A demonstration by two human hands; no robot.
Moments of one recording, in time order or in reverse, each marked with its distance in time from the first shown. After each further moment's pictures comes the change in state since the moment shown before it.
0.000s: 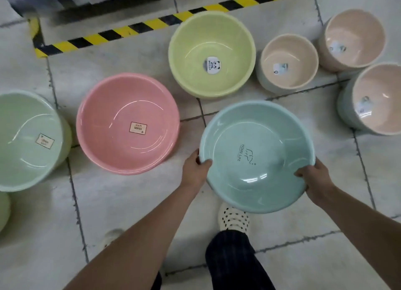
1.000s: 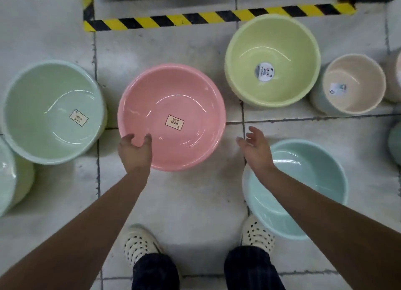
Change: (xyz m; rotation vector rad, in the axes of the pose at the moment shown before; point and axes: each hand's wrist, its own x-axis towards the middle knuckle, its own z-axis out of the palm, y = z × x) left_hand 0.054 -0.016 -0.240 0.038 0.743 -0.099; right_hand -0.060 -0.044 0.268 -0.348 -0.289 -0.295
